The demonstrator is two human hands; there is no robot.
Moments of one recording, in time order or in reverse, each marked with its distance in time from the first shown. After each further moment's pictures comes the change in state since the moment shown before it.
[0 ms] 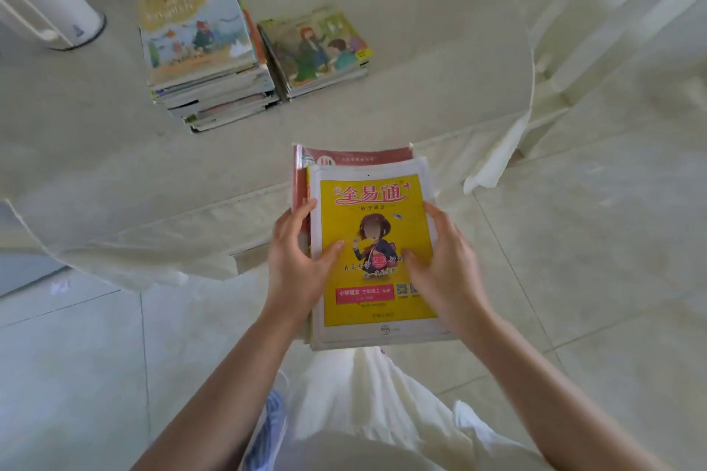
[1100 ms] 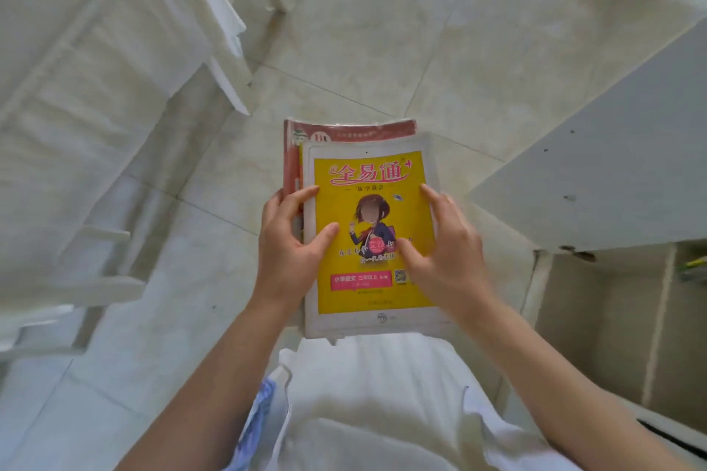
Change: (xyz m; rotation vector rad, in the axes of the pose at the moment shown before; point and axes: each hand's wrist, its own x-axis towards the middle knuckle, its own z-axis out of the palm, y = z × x) left_hand -0.426 -0.061 0.040 0.138 -0.792 0.347; right_hand -0.532 0.192 0.016 0.129 0.585 0.498
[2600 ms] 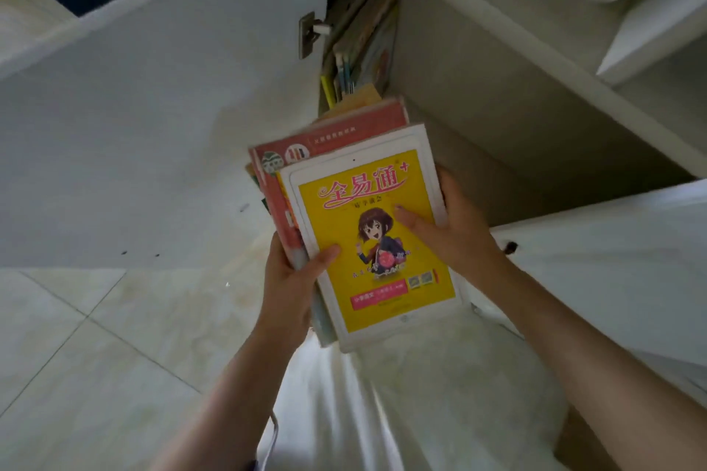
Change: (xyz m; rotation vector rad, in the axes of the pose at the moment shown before) left_hand 0.018 0.114 0.532 -0.167 -1.399 -0.319; right_hand -0.037 0.383 -0.222 0.501 0.877 0.882
